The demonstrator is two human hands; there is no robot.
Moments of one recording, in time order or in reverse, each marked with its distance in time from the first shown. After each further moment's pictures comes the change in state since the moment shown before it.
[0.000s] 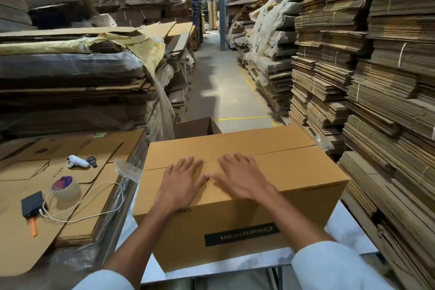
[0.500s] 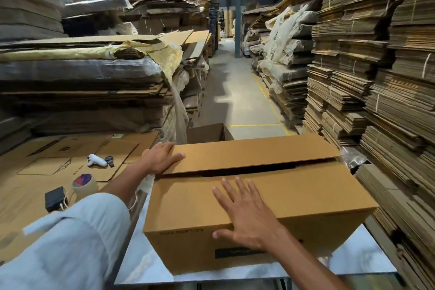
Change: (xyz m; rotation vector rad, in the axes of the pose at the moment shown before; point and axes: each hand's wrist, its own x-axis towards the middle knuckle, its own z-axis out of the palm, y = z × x) left_hand 0.051 -0.107 -0.069 -0.020 -0.108 -0.229; right_hand -0.057 -0.027 0.033 -0.189 -0.059 -0.235
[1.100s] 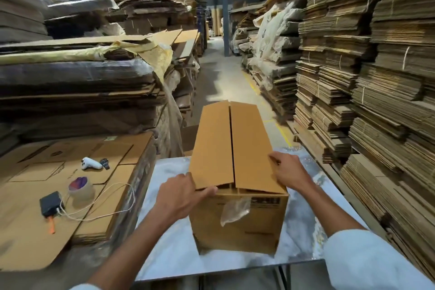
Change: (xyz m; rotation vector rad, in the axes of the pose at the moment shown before) left_hand -0.123 0.078 0.040 0.124 0.125 0.084; right_hand 0.004 0.121 -0.028 0.473 0.288 0.547
